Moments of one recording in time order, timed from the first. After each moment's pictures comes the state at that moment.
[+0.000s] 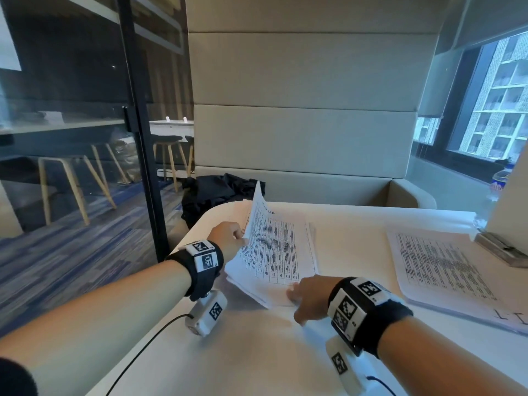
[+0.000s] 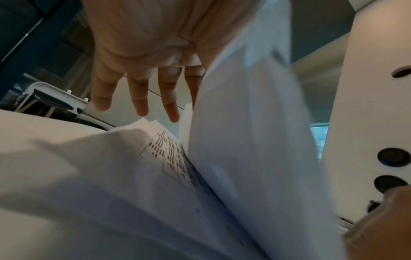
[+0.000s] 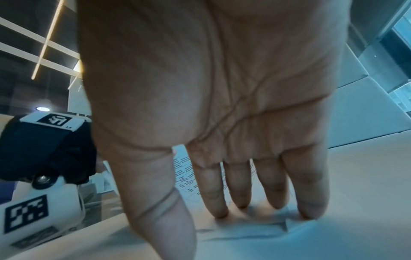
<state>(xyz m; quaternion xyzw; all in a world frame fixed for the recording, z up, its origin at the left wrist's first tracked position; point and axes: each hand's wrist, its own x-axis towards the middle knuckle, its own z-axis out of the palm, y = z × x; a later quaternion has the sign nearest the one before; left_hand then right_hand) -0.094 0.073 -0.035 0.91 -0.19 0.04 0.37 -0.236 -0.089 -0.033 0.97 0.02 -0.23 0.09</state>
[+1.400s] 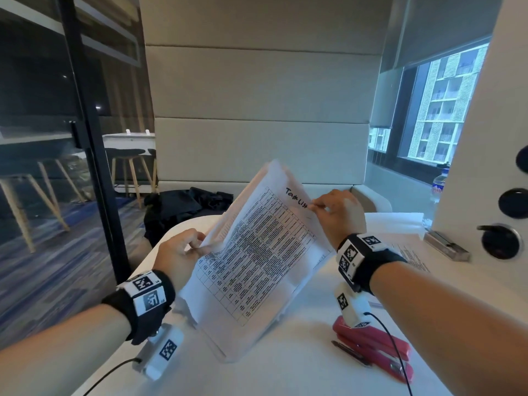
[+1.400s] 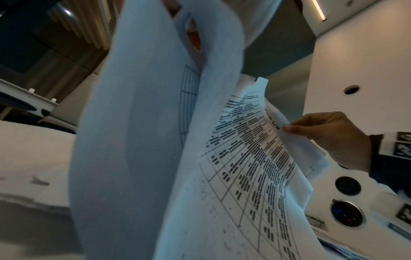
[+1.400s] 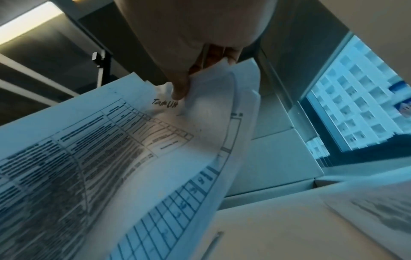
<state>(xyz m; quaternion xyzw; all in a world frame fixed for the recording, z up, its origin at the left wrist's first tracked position) -0.114 0.083 -0.031 0.77 -0.26 0.14 0.57 -0.202 -0.216 0.027 0.85 -0.07 0.51 -0.13</state>
